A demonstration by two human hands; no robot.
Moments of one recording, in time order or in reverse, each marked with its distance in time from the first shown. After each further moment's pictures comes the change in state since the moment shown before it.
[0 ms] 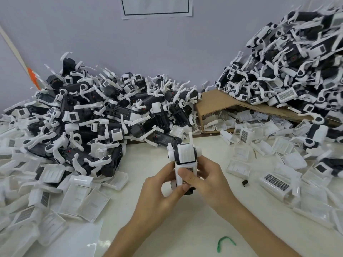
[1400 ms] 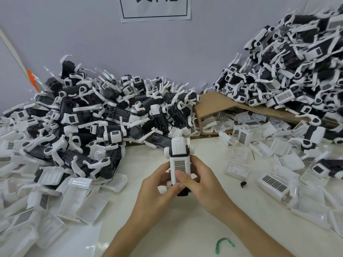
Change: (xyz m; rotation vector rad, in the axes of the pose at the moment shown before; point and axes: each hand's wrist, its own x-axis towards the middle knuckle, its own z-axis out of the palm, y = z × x) left_hand 0.005 -0.010 0.001 -0.136 0.032 -0.094; right_hand 0.000 0.012 0.001 0.002 -0.041 0.086
